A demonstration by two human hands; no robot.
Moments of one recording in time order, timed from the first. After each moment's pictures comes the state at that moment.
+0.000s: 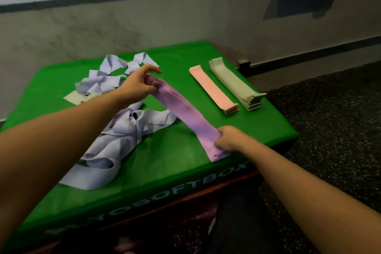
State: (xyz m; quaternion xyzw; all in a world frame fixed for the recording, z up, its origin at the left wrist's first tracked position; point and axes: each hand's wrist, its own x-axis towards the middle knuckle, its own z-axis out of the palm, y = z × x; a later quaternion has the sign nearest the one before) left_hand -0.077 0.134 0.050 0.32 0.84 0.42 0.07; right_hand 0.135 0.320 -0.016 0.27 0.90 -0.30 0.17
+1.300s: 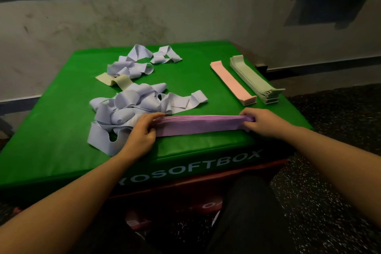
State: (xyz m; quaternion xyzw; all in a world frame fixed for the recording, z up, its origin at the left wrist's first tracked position) left_hand 0.034 0.015 -0.078 0.30 0.85 0.44 -0.04; right_hand 0.165 0.363 -0.025 0.09 0.97 -0.24 0.02
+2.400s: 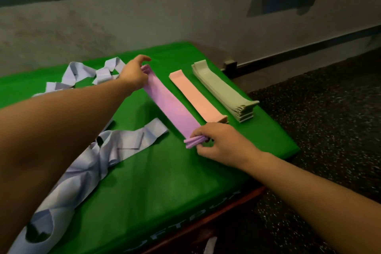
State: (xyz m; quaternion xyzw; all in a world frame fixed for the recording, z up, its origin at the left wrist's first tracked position) left_hand -0.180 0.261 0.014 0.27 0.90 0.35 -0.01; right_hand 0.114 0.379 -0.041 -0.01 0.95 -0.28 -0.11
